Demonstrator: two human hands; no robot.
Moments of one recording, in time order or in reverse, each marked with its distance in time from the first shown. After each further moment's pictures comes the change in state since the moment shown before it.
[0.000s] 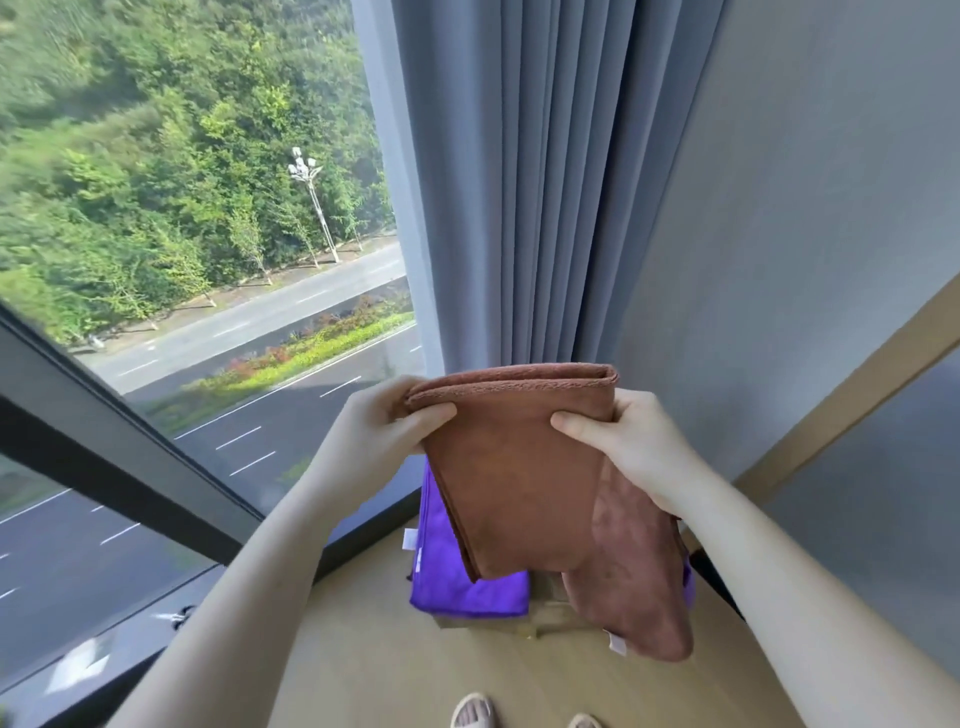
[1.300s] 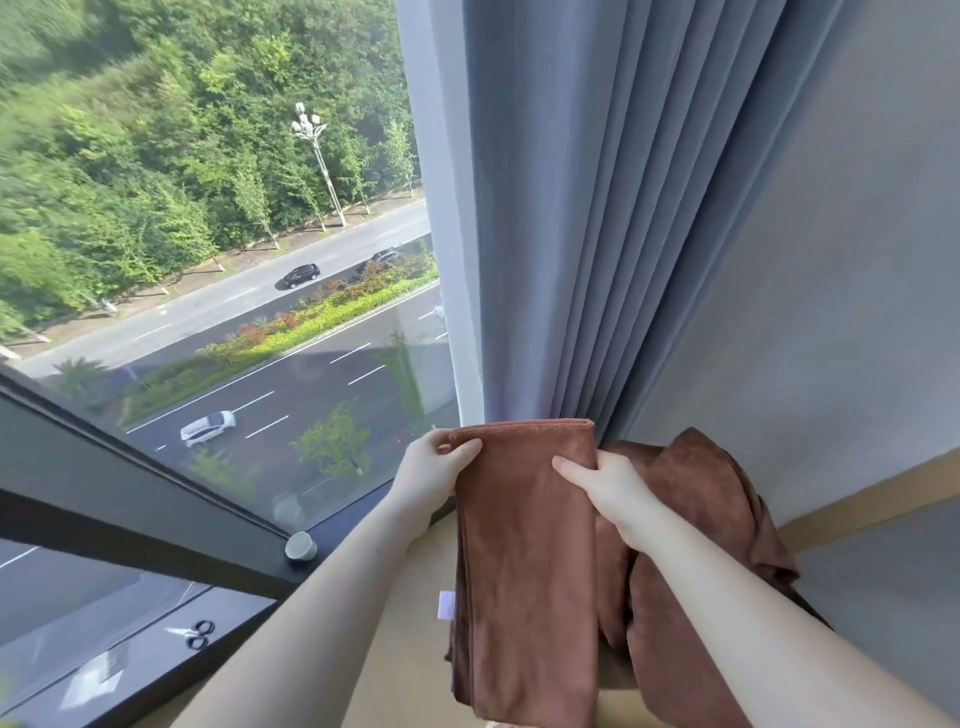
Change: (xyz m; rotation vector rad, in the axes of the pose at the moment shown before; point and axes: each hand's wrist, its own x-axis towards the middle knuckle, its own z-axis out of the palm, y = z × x) left_hand 0.150 -0.147 -0.007 -0.100 0.102 -0.482; right_hand 0.155 0.119 0.068 -0.041 0.046 0.432
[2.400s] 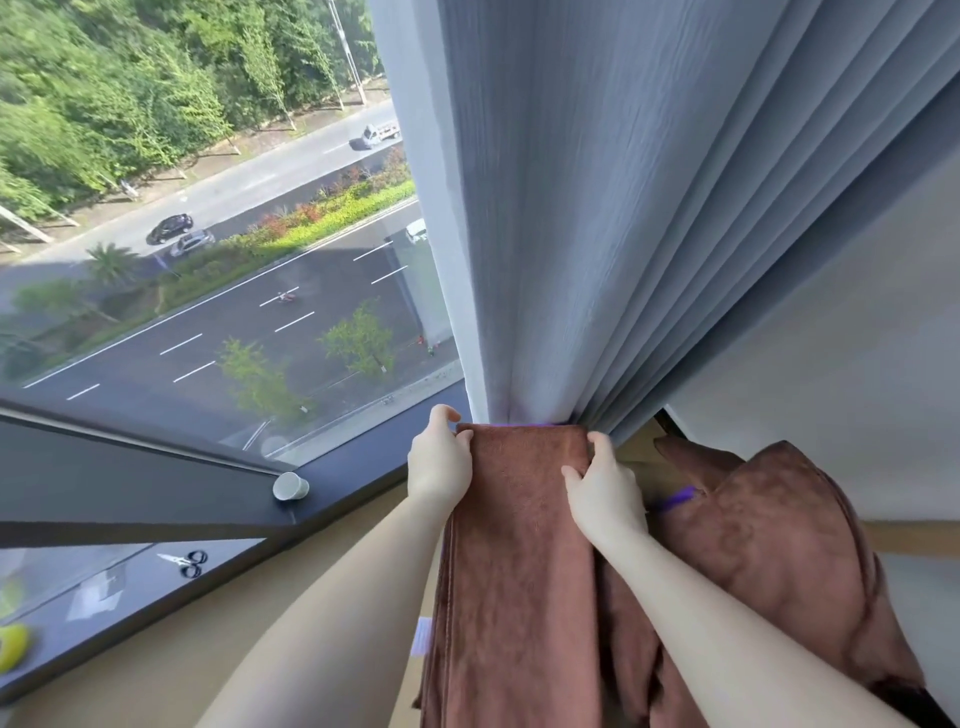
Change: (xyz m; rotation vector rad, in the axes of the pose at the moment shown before) left_hand 0.157 -0.091 0.055 0.501 0.234 -0.111; right_hand 0.134 0.057 0.036 -0.659 0.158 0.162
